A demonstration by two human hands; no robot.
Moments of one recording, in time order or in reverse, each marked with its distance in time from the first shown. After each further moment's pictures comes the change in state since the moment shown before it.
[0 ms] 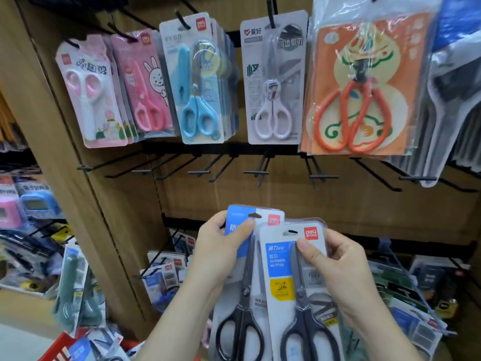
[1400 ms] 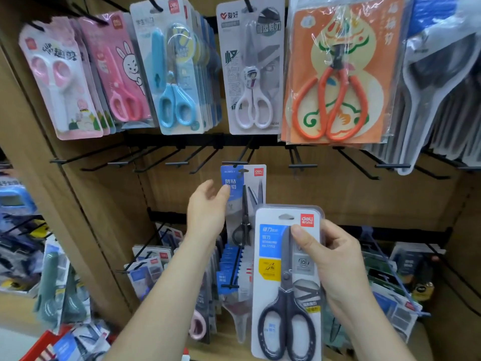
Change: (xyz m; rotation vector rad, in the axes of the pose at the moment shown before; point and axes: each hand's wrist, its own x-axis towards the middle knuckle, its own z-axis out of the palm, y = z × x) left_hand 0.056 -0.004 0.024 0.119 0.214 0.043; right_hand -0.006 -0.002 -0.013 0.091 0.101 0.009
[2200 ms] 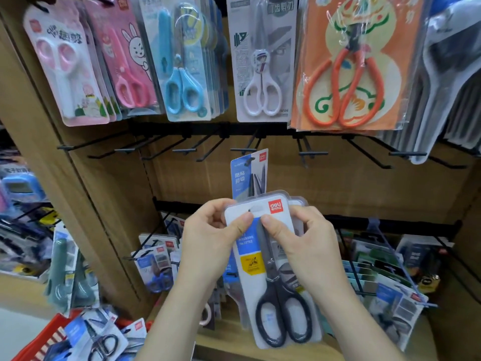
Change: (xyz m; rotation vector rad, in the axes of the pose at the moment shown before) left_hand -0.068 -0.011 -0.030 -0.136 -0.098 0.129; right_hand -0.001 0.005 0.034 -0.452 -0.037 -0.191
